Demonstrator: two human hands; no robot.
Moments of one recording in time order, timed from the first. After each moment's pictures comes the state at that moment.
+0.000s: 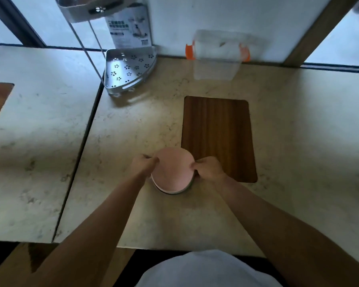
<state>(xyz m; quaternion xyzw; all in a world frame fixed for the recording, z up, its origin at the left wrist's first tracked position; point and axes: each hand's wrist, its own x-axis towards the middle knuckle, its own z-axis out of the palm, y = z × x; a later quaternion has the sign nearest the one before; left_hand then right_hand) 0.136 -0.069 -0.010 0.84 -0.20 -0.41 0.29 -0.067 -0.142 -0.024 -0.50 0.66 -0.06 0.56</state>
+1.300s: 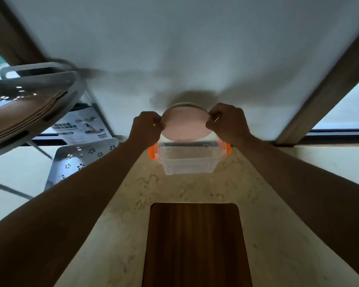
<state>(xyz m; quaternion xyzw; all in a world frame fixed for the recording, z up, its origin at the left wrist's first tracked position) 0.164 -0.546 0.099 0.77 -0.53 -0.17 0.31 -0.070 -0.615 0.113 -0.77 0.52 -0.28 0.24</state>
